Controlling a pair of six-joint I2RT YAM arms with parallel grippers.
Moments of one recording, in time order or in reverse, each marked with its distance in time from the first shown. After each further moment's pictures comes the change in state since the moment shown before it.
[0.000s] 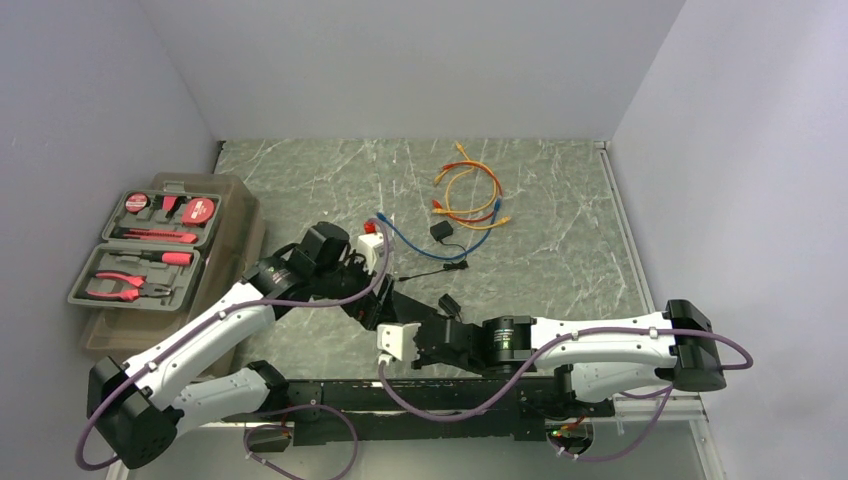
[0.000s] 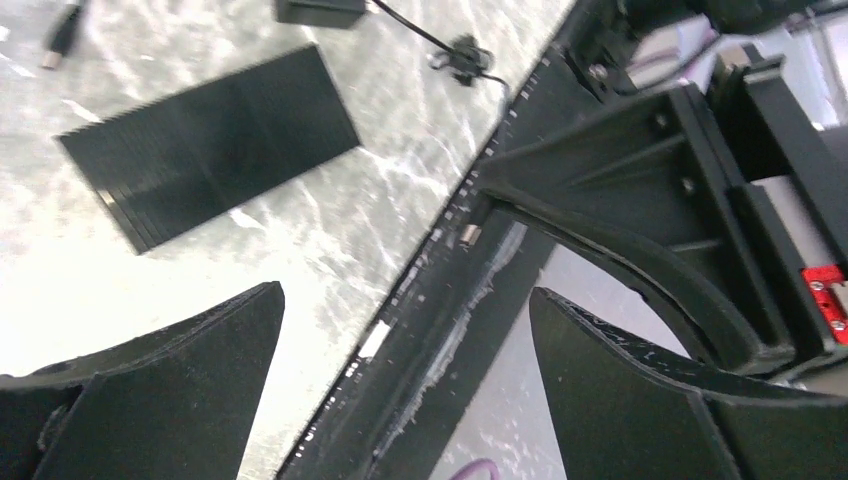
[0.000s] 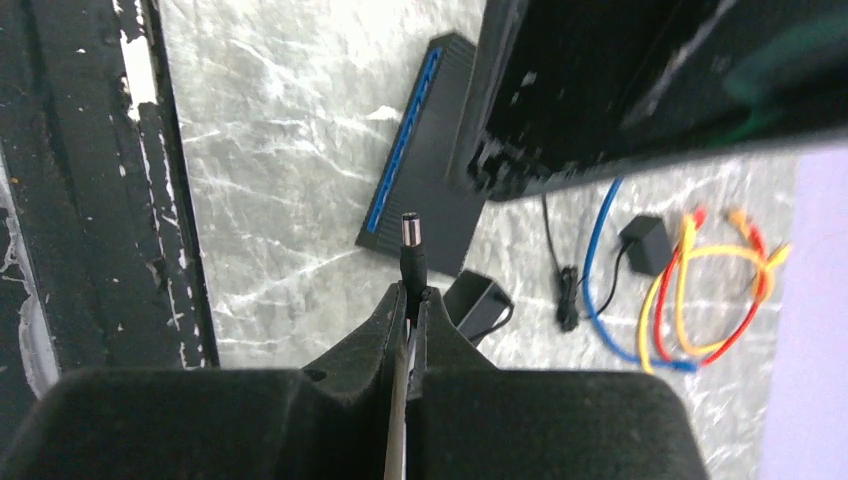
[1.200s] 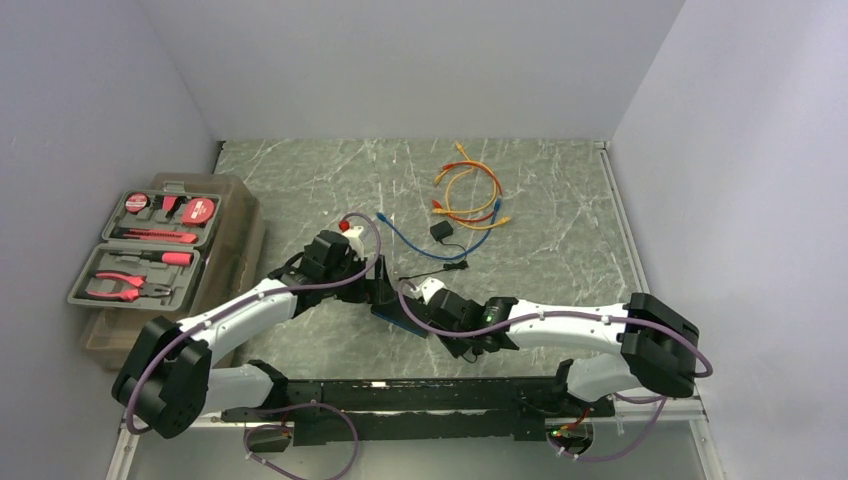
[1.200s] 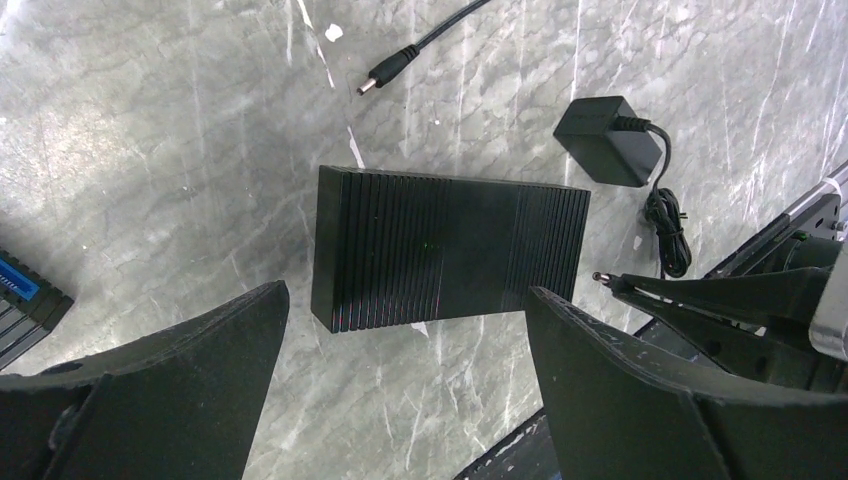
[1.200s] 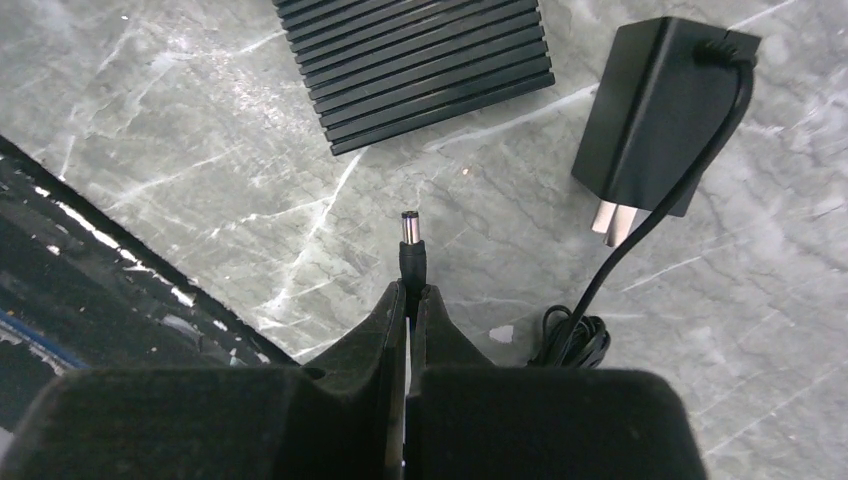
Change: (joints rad) left arm 0.137 0.177 -0.256 0.455 -0.298 -0.289; right arm -0.311 0.138 -0.156 -0.016 -0.194 0.765
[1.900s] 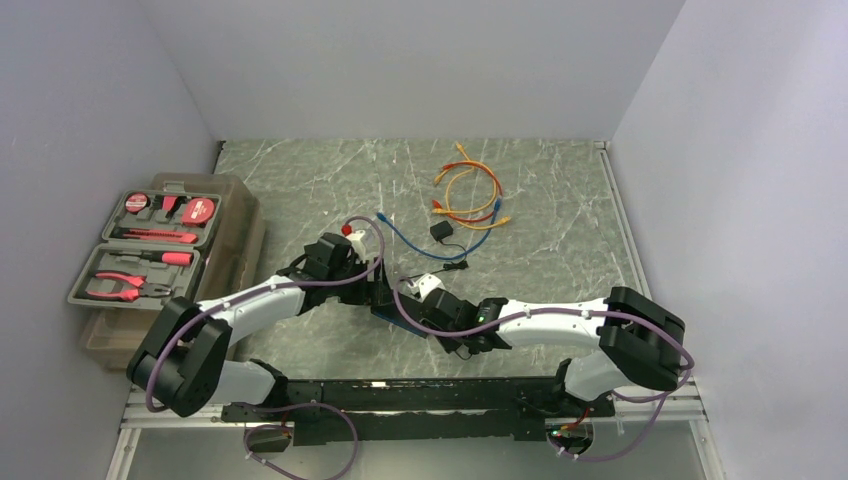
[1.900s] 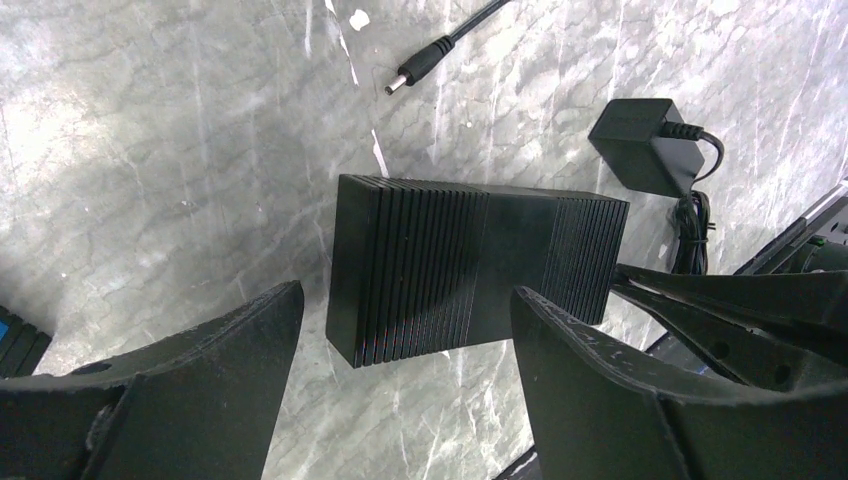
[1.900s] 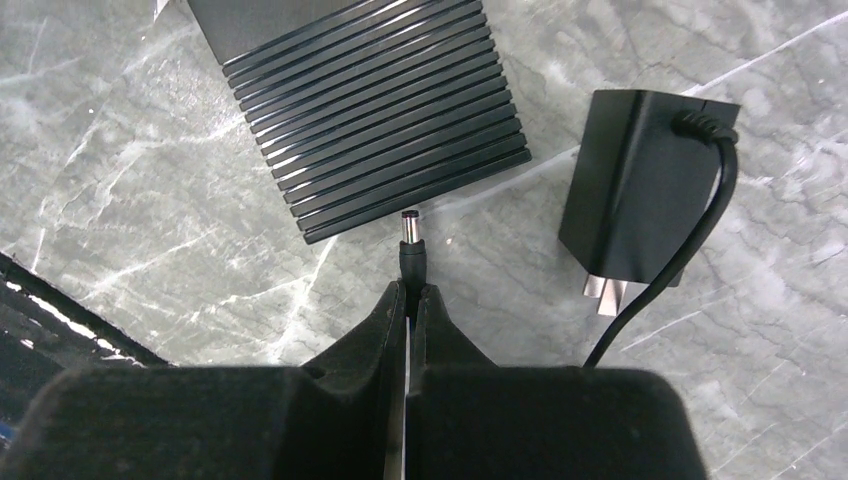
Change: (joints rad) left arm 0.027 0.108 -0.039 0.106 0.042 -0.005; right arm -0.009 0.087 -0.029 0.147 0.053 0.034
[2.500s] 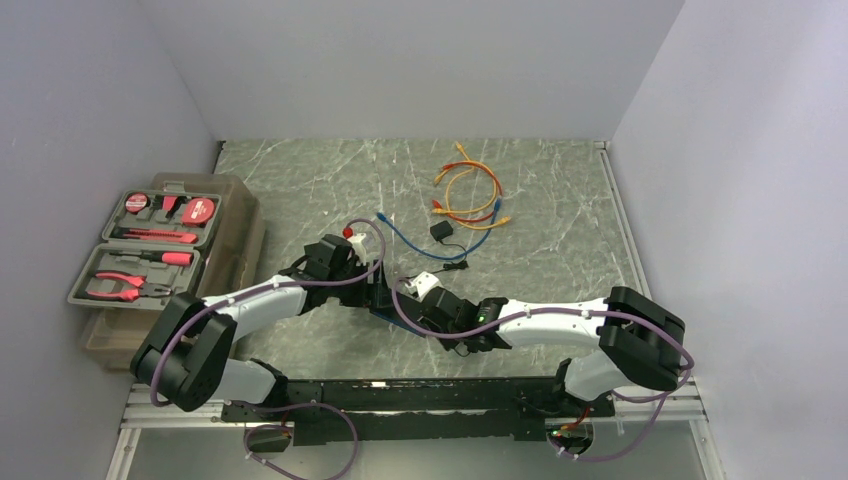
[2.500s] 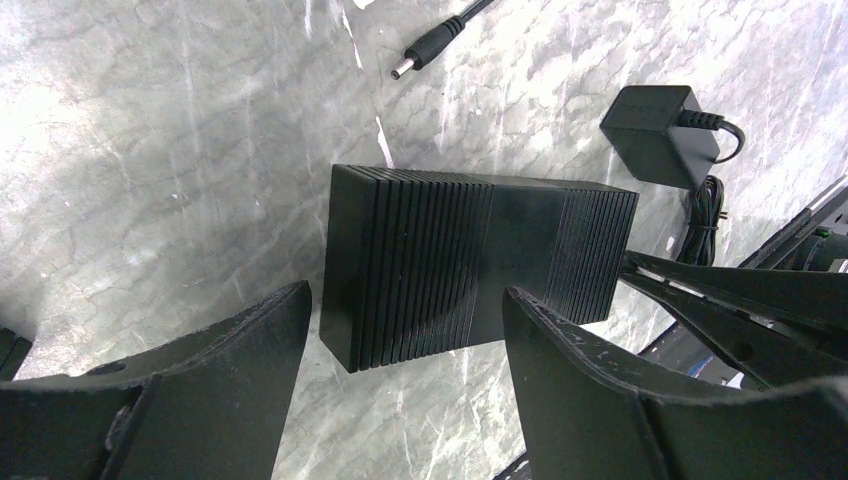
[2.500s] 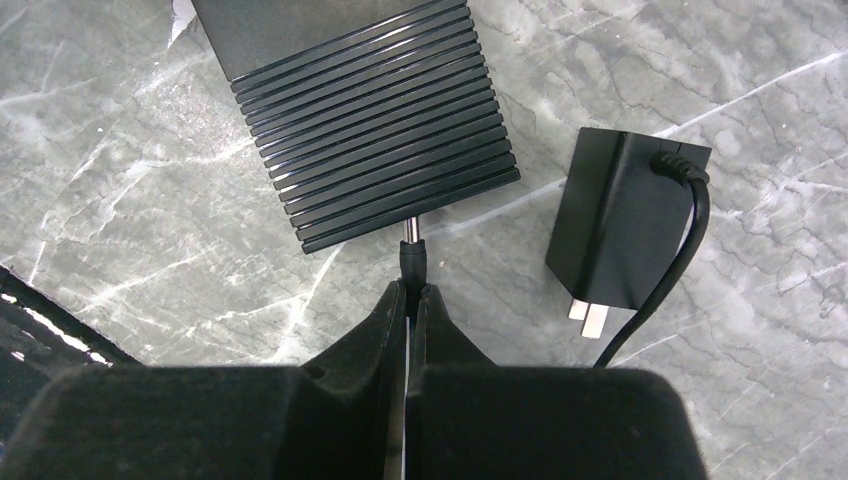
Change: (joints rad) left arm 0.004 0.032 -0.011 0.019 0.024 0.000; right arm -0.005 0.000 0.000 0.039 0.022 -0.055
